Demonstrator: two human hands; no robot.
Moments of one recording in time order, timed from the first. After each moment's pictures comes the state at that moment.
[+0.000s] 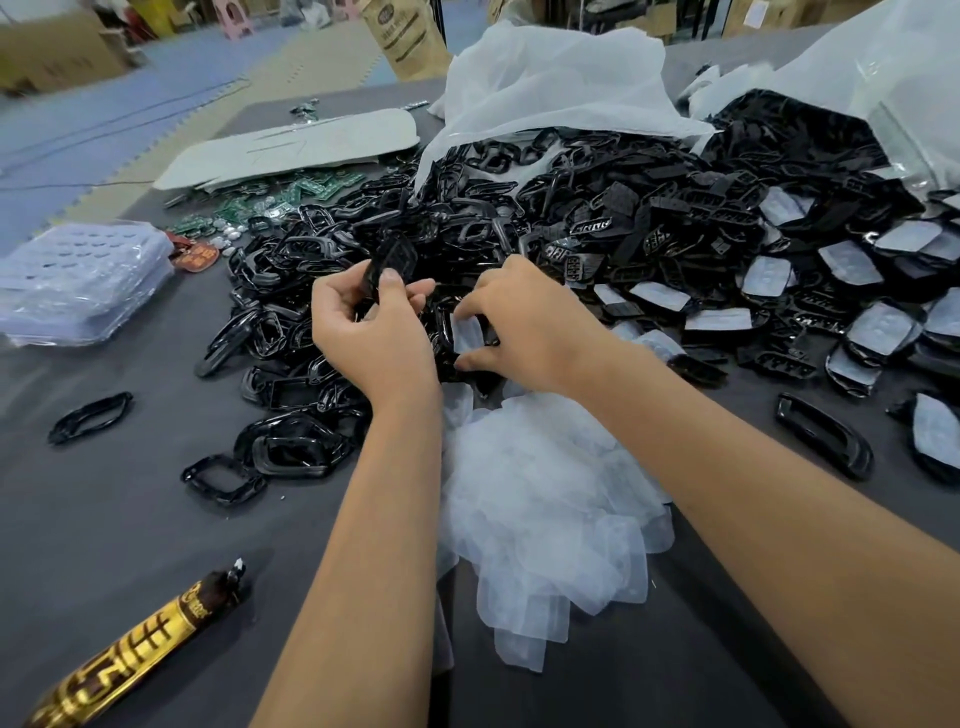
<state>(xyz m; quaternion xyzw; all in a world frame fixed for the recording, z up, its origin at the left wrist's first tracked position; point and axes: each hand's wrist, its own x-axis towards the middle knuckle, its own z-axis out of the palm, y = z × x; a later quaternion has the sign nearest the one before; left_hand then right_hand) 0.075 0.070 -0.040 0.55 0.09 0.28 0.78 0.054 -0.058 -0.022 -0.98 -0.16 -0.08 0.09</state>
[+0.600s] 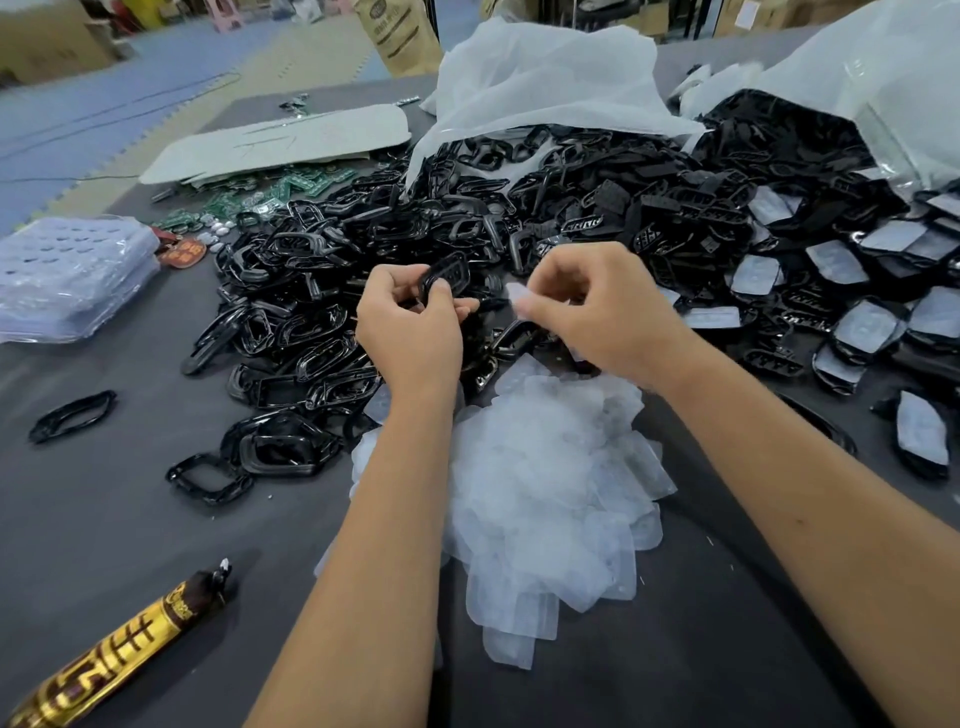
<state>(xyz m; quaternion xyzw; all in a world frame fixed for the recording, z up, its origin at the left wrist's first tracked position) 0.070 0.053 -0.051 0.68 0.04 0.19 0.71 0.022 -0.110 -0.024 -0.88 -0.04 -0.15 0.45</state>
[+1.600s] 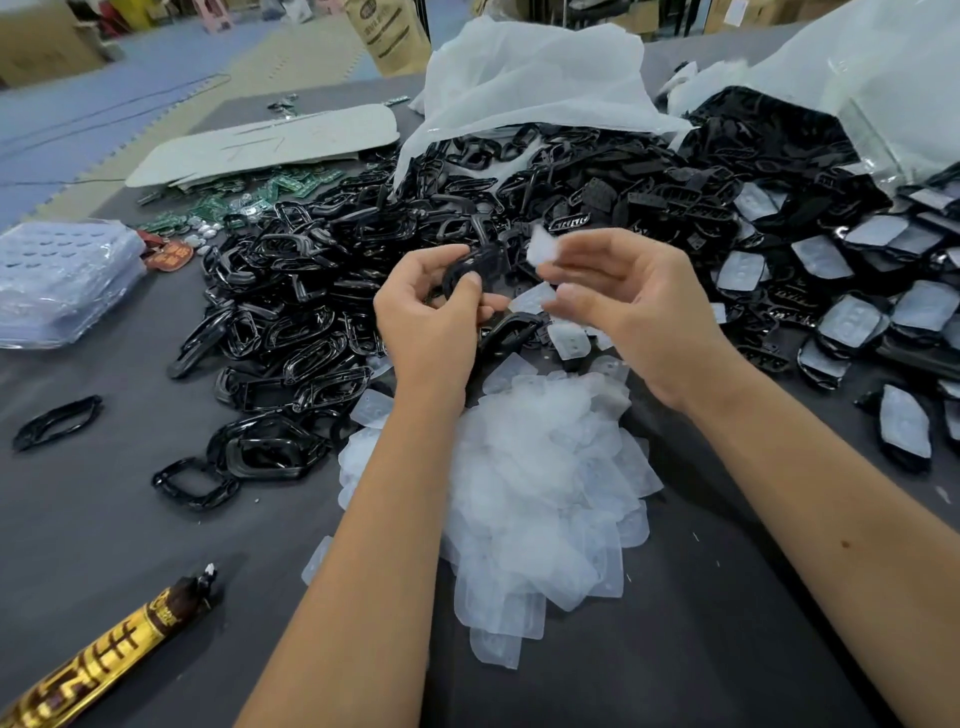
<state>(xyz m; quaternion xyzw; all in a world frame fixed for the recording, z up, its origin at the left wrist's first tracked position) 0.063 0.036 -0.044 0.65 -0.06 0.12 0.75 0.002 -0.134 -0.038 -0.72 -0.03 -0.16 0.67</state>
